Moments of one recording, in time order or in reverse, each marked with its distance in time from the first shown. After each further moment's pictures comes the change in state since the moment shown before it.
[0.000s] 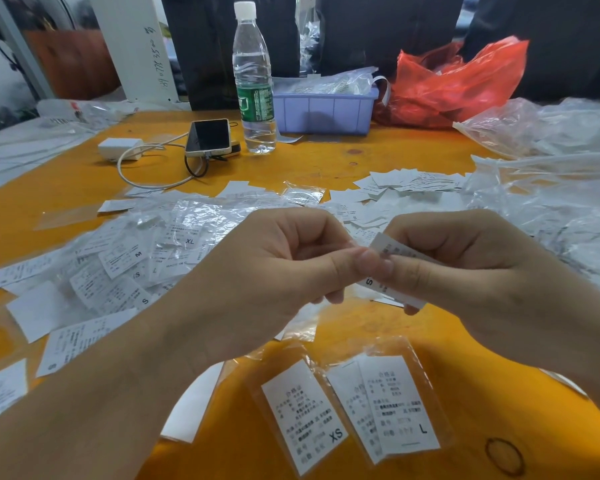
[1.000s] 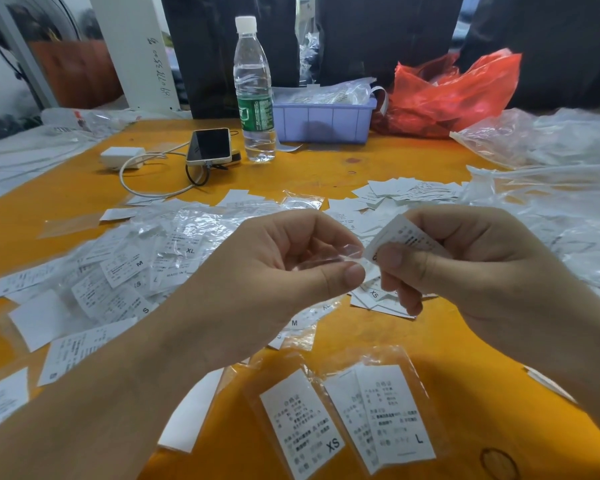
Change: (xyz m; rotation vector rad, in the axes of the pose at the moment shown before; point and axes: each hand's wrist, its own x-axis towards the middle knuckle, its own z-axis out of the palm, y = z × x) left_hand 0.000 -0.001 -0.002 -0.049 0.046 0.012; right_hand 0.002 -0.001 -0.002 0.230 0.101 -0.013
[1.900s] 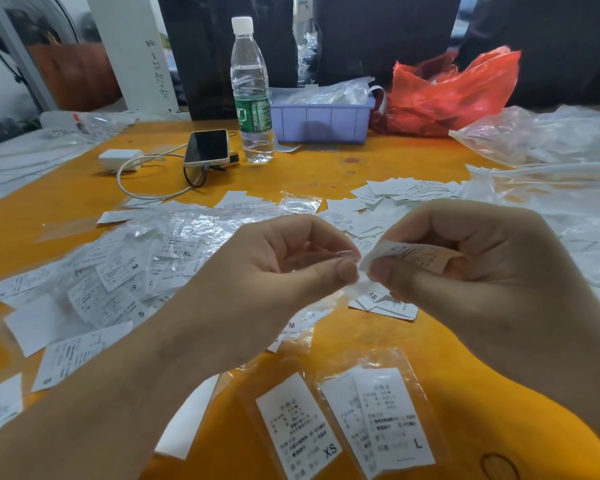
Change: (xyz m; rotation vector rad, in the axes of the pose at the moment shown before) left_hand 0.002 -0.005 0.001 0.018 0.015 -0.031; right_hand -0.007 -0.011 0.012 -0.389 0.218 -0.121
